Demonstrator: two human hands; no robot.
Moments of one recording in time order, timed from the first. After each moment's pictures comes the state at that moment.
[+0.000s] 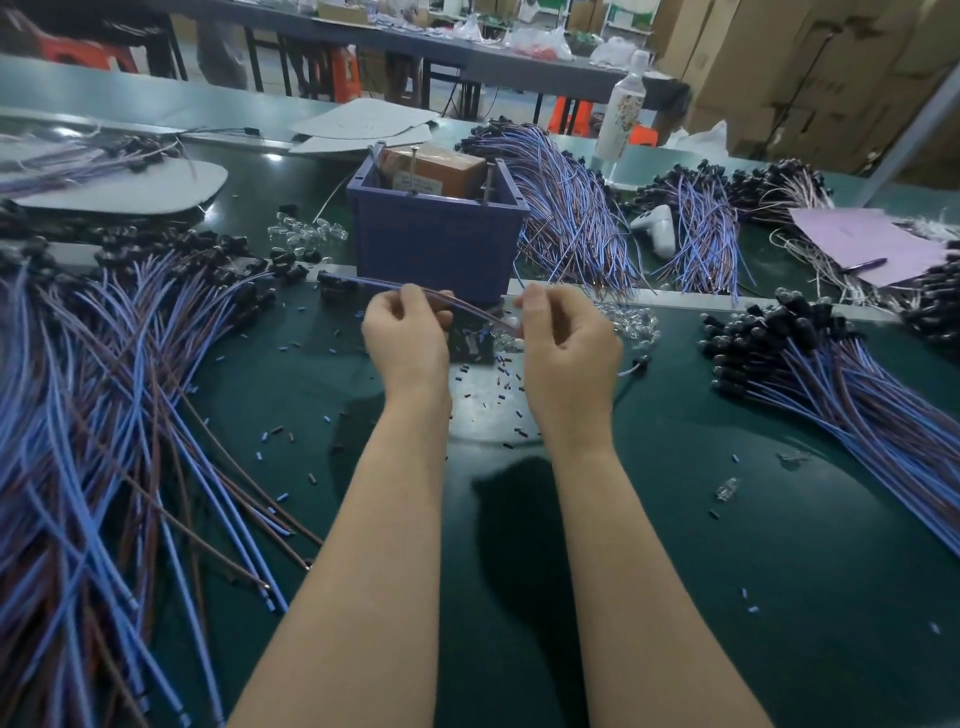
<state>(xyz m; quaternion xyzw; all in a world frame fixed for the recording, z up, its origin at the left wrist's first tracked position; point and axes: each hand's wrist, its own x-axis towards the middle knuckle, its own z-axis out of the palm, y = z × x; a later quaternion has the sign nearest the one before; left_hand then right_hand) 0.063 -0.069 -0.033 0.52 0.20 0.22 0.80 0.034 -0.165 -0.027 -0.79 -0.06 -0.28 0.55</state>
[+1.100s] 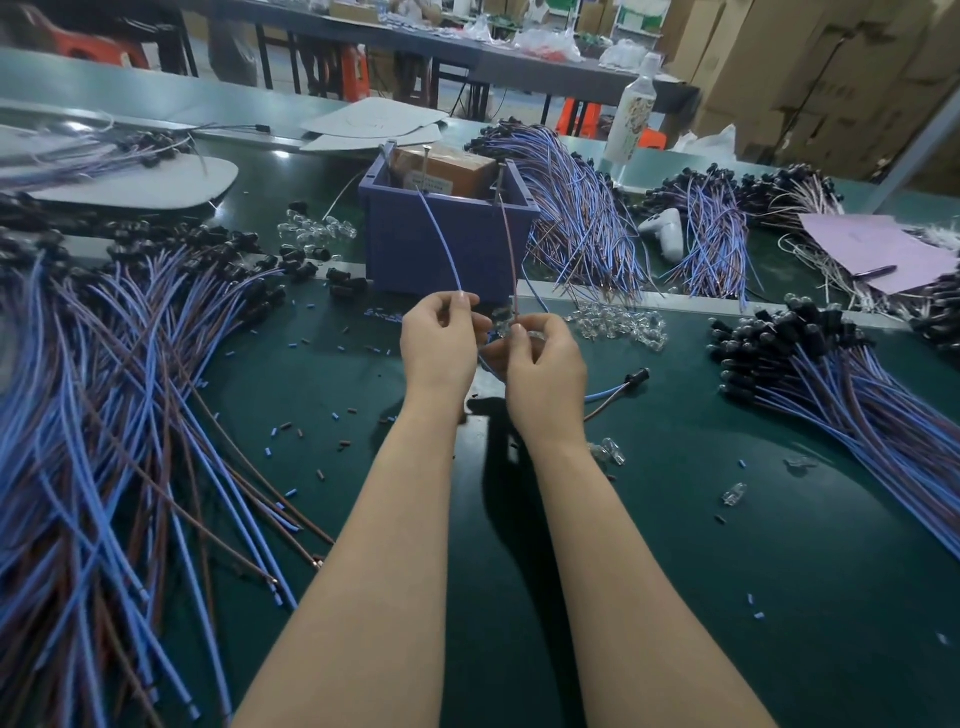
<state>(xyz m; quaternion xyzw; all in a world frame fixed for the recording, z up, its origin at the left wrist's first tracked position) 0.065 -0.073 -0.045 0.65 0.11 0.19 0.73 0.039 -0.149 -0.044 -0.80 0.03 -0.16 0.58</state>
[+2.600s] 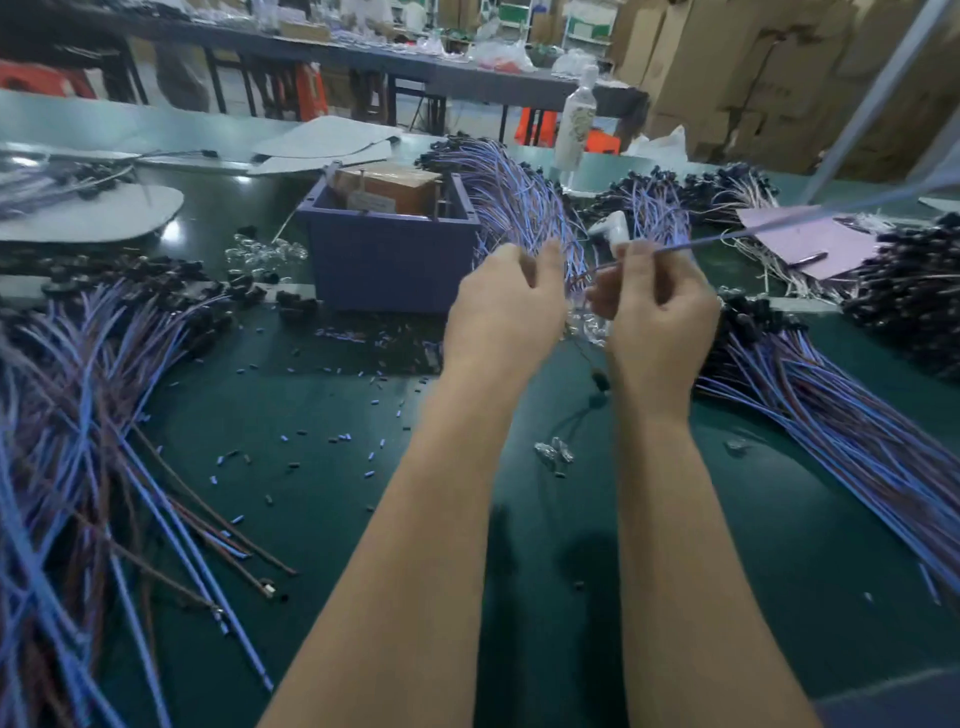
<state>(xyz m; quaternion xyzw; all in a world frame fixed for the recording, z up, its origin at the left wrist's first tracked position) 0.037 -0.133 0.033 0.86 -0.03 0.14 0.50 0.024 -0.228 0.024 -0.70 0.03 -0.40 0.59</state>
